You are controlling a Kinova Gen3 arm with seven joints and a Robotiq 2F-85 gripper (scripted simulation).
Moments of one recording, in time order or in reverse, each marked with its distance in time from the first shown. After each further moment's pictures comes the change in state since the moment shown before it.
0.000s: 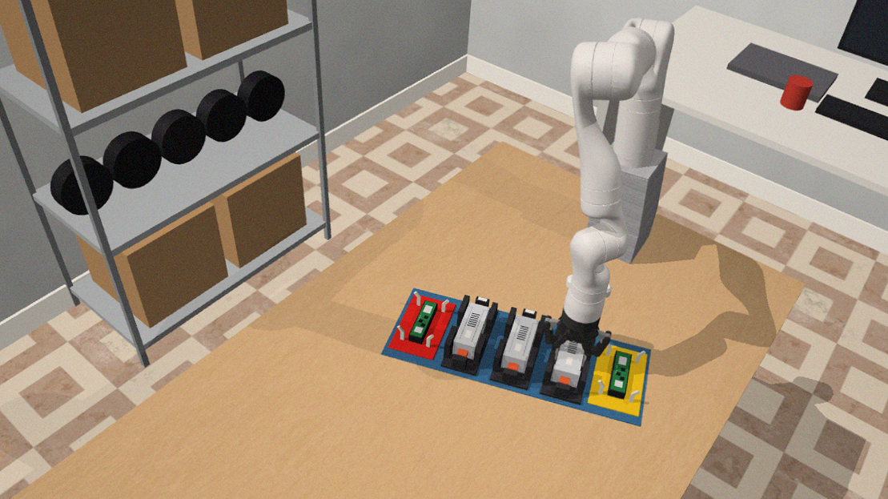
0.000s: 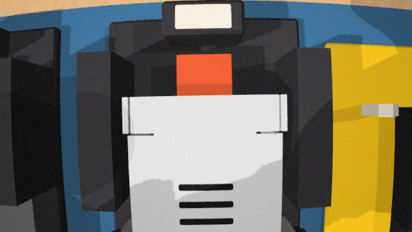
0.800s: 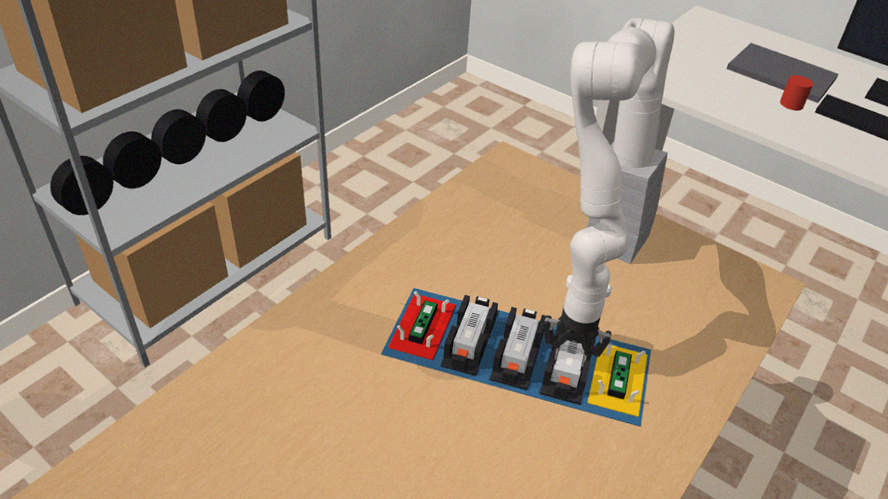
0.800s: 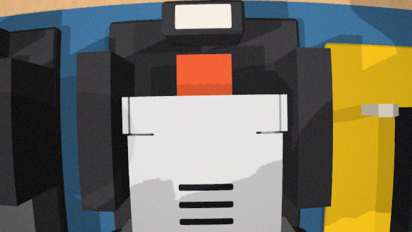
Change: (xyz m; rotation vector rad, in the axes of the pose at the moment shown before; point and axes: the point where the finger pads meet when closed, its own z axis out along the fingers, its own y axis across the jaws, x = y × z) arm 0.000 0.000 0.000 0.000 0.000 0.000
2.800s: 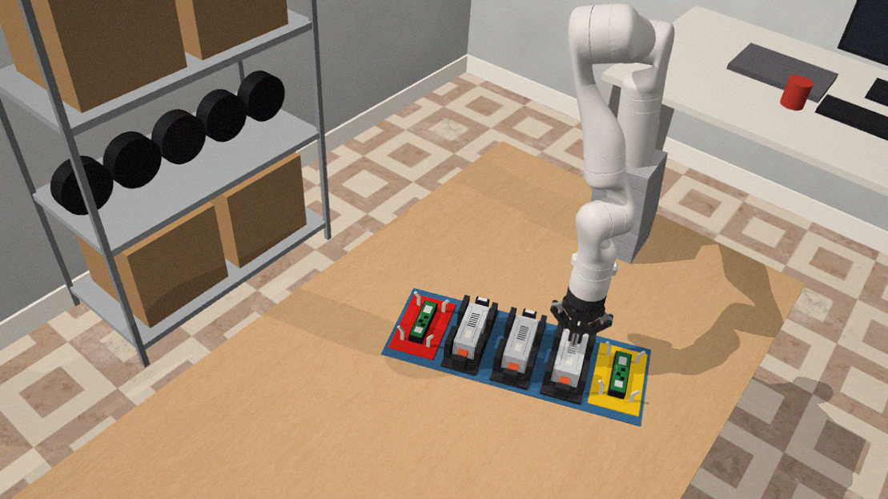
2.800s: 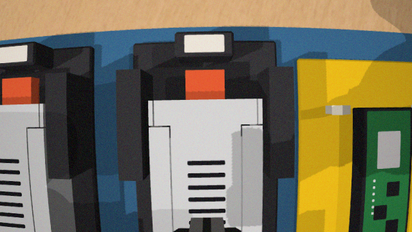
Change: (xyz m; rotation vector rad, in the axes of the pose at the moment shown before) arm 0.000 0.000 -0.060 0.000 0.000 0.000
